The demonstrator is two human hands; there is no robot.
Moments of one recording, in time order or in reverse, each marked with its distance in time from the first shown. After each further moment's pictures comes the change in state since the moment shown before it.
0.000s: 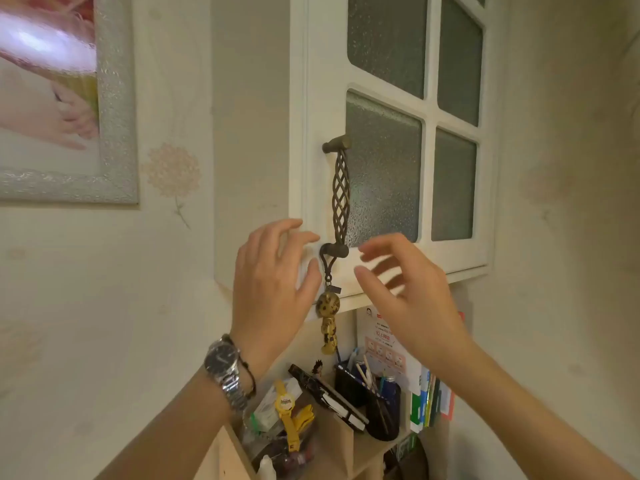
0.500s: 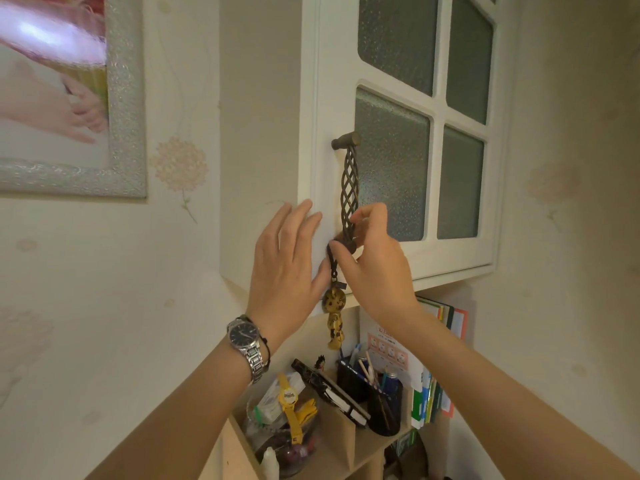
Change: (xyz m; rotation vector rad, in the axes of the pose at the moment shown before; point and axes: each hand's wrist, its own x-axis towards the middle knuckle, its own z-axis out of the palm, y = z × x) left_hand -0.001 -0.019 0.031 0.148 -0.030 0.082; right_hand 0.039 0.005 0.044 -0.107 0.063 0.004
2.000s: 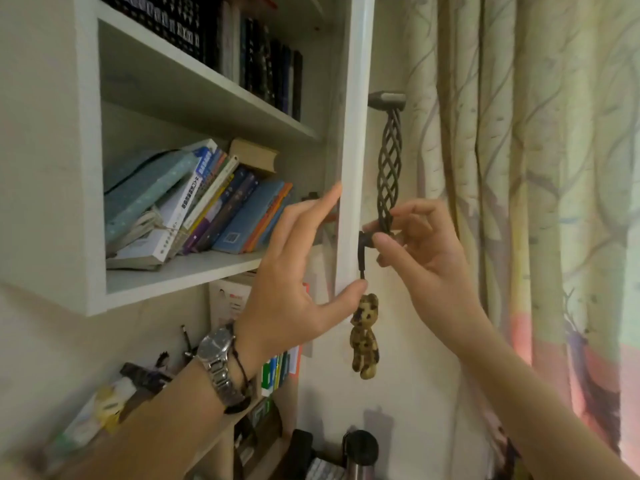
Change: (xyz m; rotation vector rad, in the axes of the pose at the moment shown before) left_hand 0.022 0.190 -0.035 -1.202 -0.069 0.081; right_hand -0.090 0.009 -0.218 0.068 0.169 0.068
